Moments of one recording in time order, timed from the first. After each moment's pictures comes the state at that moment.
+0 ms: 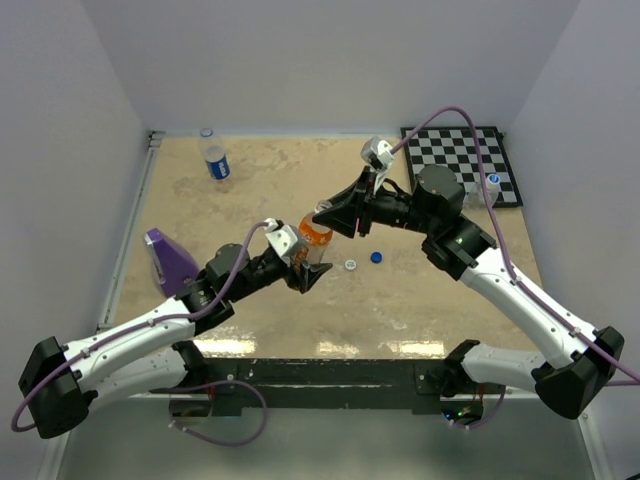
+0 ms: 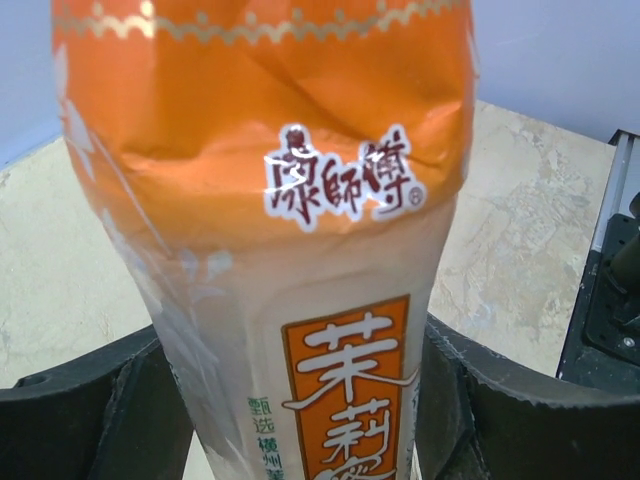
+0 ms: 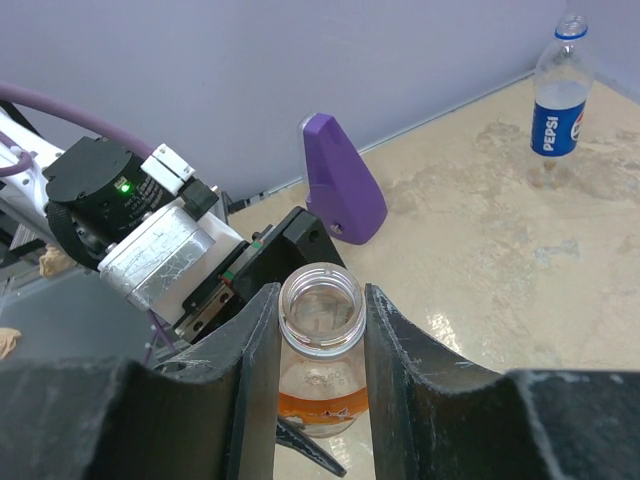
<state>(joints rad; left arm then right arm) -0.88 0.92 0.58 0.30 0.11 -0.01 0.67 1.16 1.16 -0.01 -0.59 0.30</state>
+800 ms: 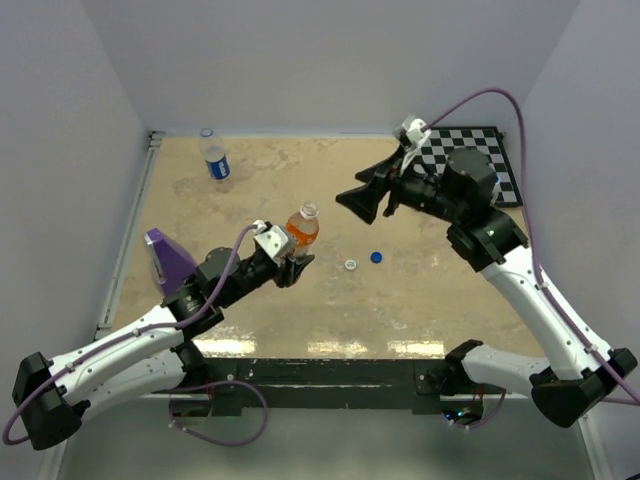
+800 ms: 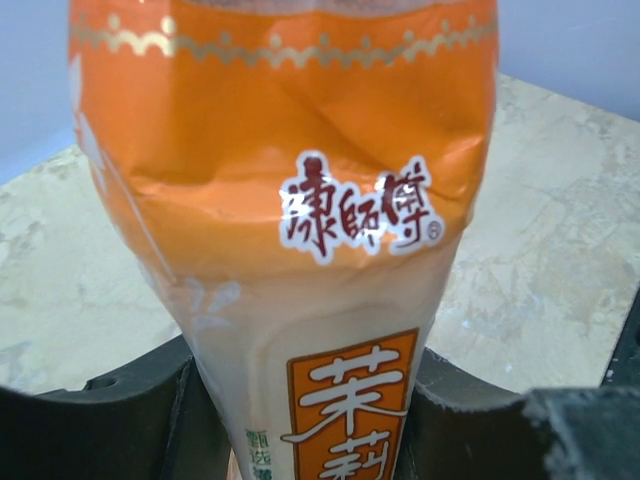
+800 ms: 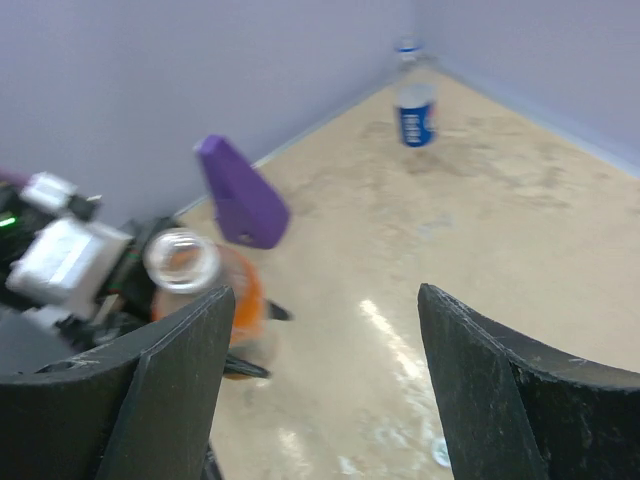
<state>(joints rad) -0.87 0.84 0.57 0.19 0.01 0.02 0.58 1.14 1.30 -0.23 -0.51 0.23</state>
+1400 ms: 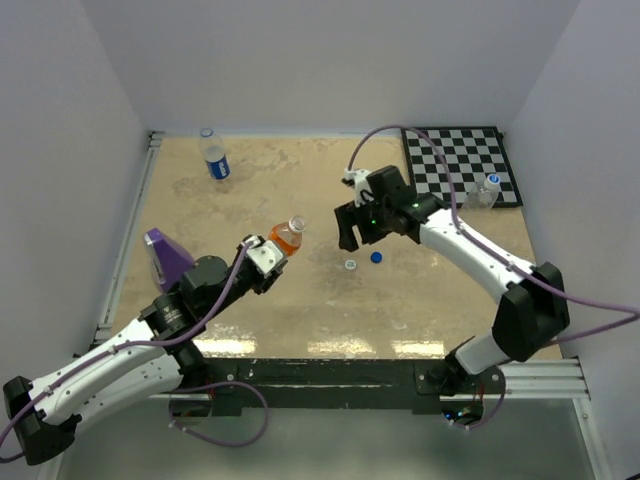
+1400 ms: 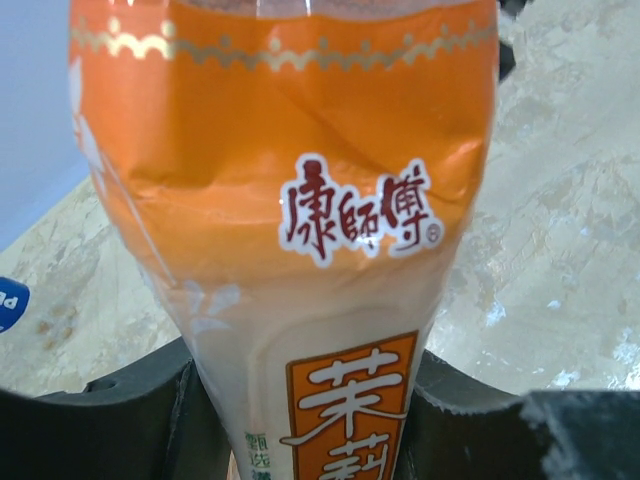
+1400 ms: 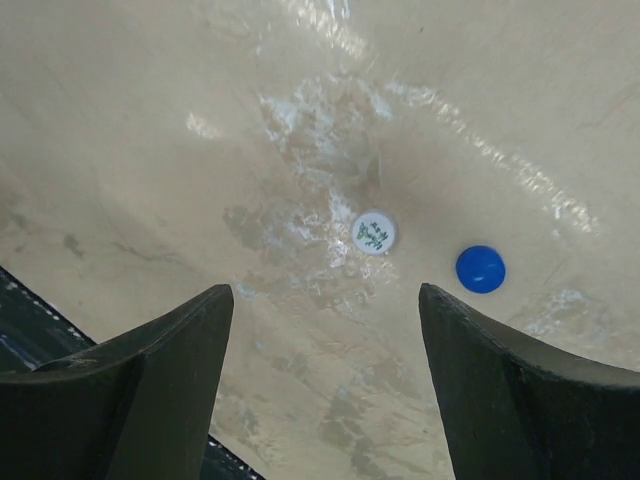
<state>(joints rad) -0.87 0.65 0.58 -0.12 -0.15 0.25 0.55 1.47 1.25 -0.61 -0.21 0.12</state>
